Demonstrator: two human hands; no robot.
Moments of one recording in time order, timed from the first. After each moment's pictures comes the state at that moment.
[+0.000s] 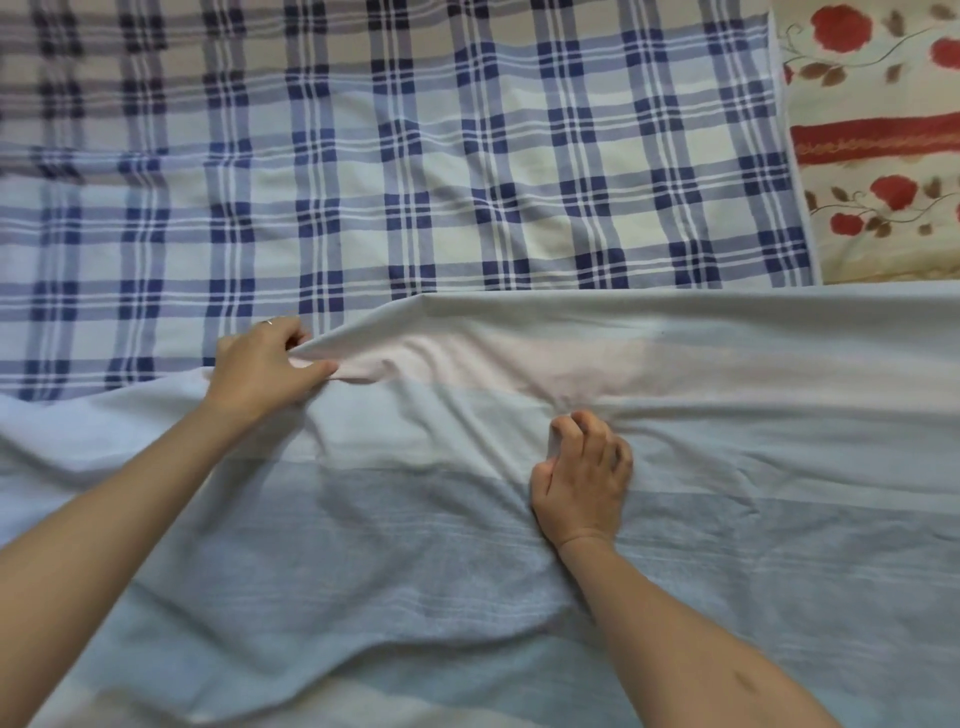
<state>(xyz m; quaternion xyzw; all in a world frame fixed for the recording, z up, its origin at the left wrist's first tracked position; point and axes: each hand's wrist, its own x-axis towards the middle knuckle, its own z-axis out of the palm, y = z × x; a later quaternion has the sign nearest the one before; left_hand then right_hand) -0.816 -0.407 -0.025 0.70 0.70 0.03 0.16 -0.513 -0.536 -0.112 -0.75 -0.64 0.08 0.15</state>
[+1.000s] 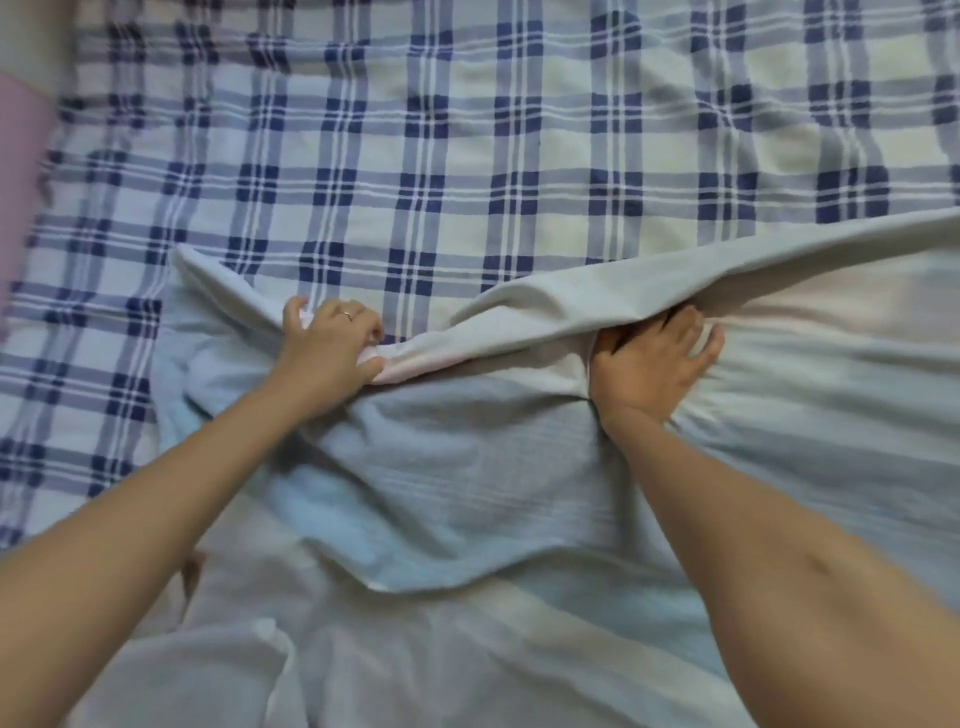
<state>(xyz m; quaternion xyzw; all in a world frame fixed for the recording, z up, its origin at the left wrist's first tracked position) -0.942 -0.514 -0.033 0.70 0.69 -0.15 0.11 -0.654 -0.491 -0.109 -0.82 -0.55 0.09 0.09</state>
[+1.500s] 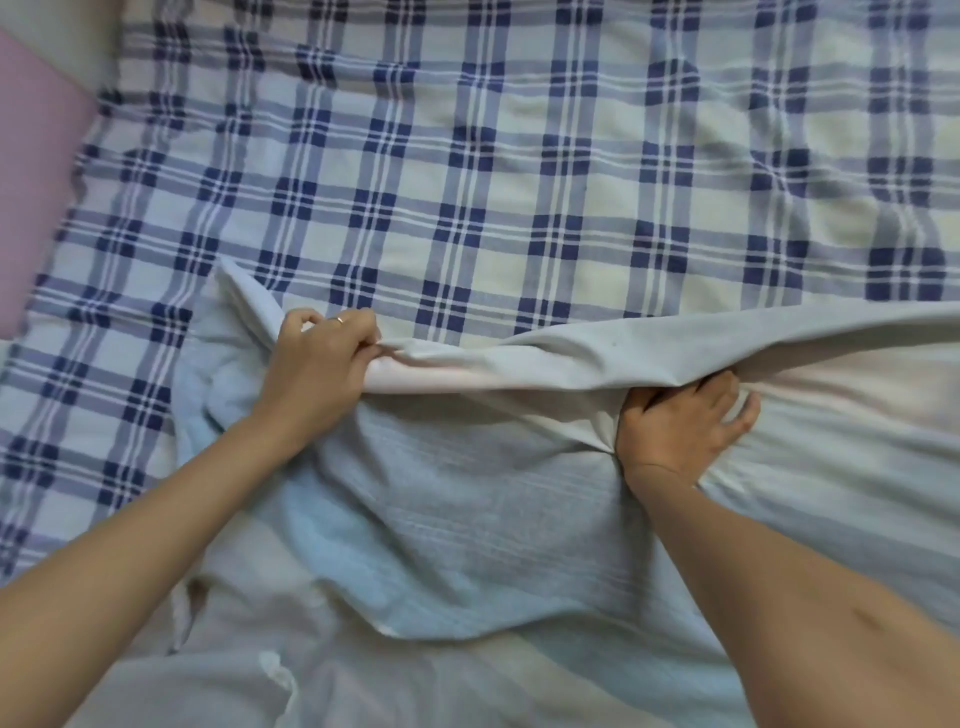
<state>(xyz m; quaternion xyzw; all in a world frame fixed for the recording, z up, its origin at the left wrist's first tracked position) -0.959 -0.508 -0.010 0.73 0.68 0.10 0.07 -0.659 -0.486 -0.108 -0.83 -0.55 0.07 0.10</state>
